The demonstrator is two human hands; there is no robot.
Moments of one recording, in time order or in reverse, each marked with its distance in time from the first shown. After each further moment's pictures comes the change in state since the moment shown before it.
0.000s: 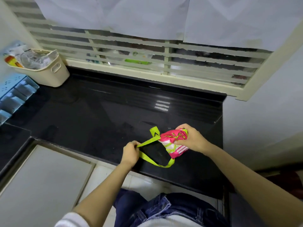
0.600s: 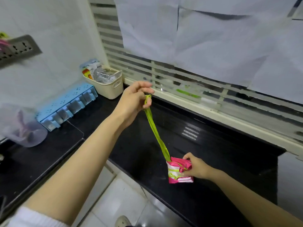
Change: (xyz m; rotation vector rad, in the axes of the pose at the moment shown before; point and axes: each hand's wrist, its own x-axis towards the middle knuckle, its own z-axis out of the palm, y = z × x) left_hand 0.020 0.122 -0.287 -1.004 0.083 0.281; right_hand 0.081 -0.086 0.075 -0.390 -0.411 -0.063
